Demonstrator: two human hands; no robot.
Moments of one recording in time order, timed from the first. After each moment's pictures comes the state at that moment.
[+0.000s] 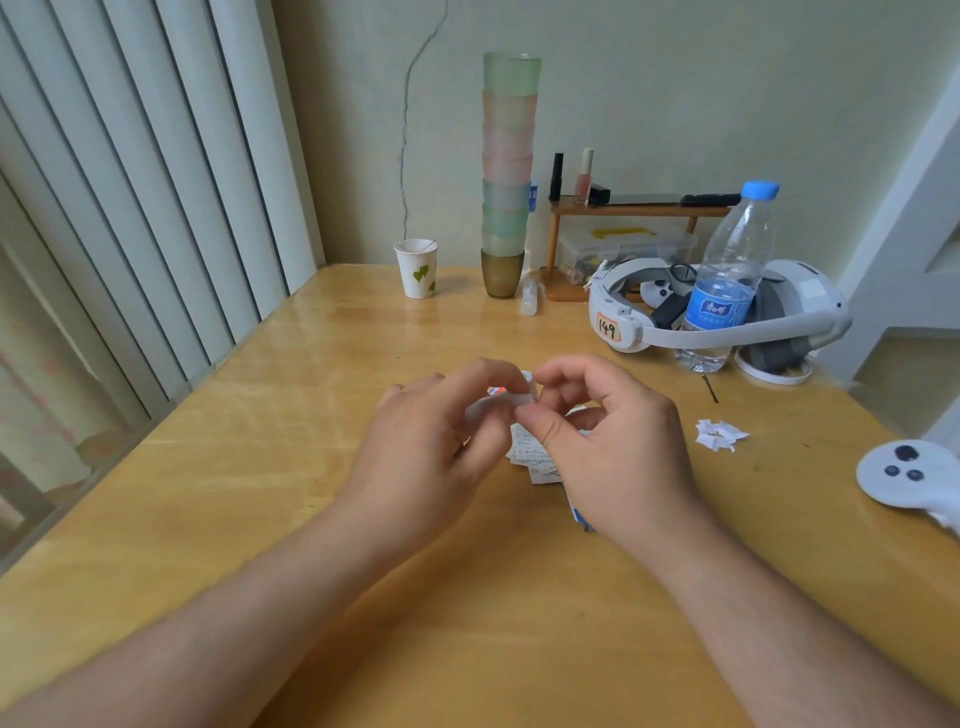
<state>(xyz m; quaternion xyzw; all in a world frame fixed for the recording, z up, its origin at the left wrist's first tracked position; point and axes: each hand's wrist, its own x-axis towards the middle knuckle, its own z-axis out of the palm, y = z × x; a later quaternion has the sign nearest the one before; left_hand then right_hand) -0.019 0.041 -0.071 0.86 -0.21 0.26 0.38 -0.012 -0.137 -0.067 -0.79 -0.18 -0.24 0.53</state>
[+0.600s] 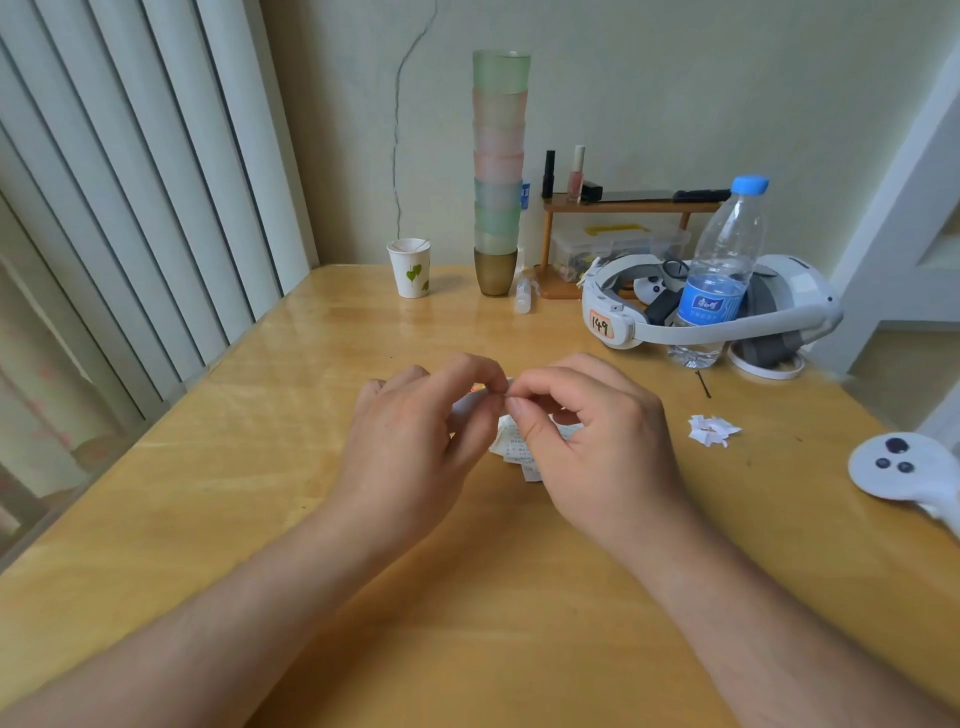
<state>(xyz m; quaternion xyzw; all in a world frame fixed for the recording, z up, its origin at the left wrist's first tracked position) -0.019 0.038 -0.070 0.88 -0.17 0.31 0.32 -0.008 -0.138 -0.069 -0.81 -0.26 -0.36 0.39</state>
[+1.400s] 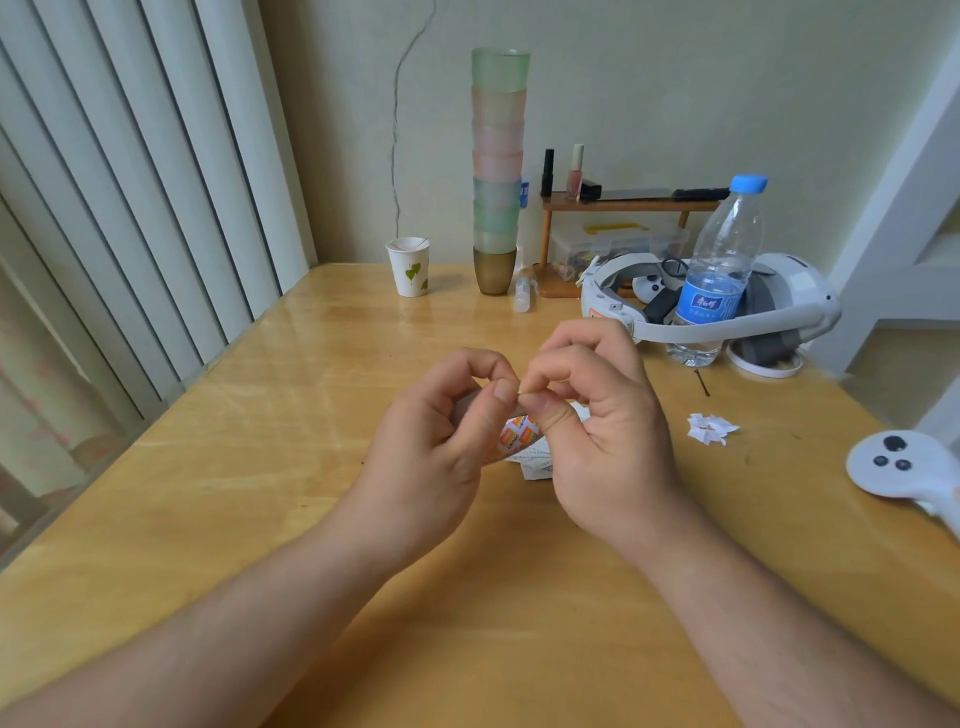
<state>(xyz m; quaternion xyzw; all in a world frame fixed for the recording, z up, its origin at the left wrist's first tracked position) -0.034 0.018 -0.055 0.70 -0.19 0.13 0.67 -0.006 -0.136 -0.067 -0.75 -0.30 -0.32 0.50</state>
